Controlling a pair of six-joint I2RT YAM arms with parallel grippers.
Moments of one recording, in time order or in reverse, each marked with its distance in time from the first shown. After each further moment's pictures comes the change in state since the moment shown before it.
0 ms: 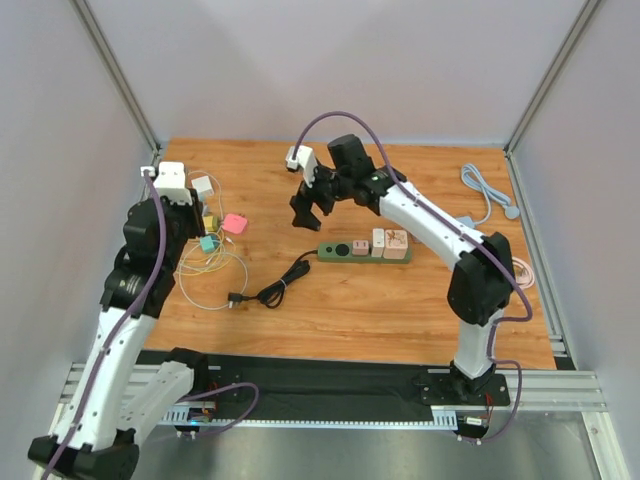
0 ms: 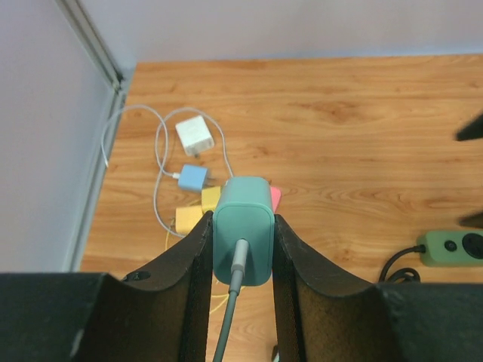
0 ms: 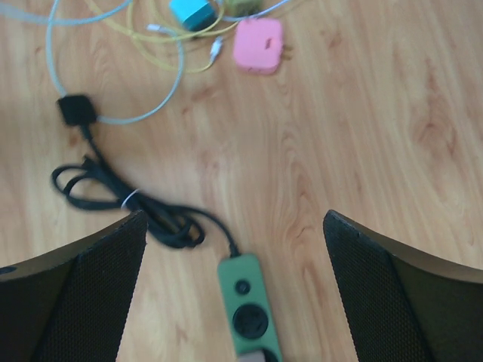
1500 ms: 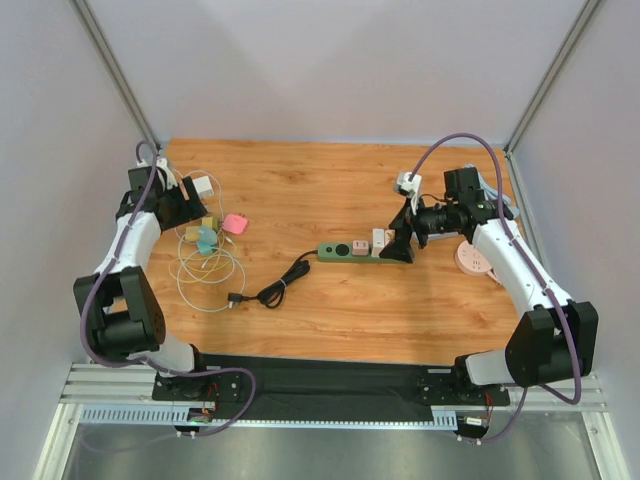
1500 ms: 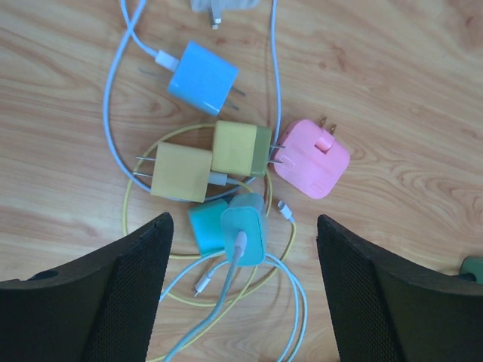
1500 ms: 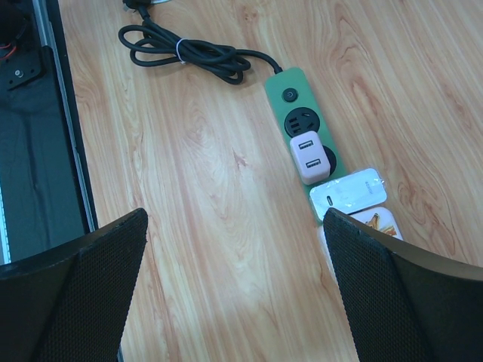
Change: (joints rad) left arm 0.509 0.783 0.082 0.079 0.483 -0.196; right arm -0.486 -0.558 -0.614 -0.279 -0.443 -0.241
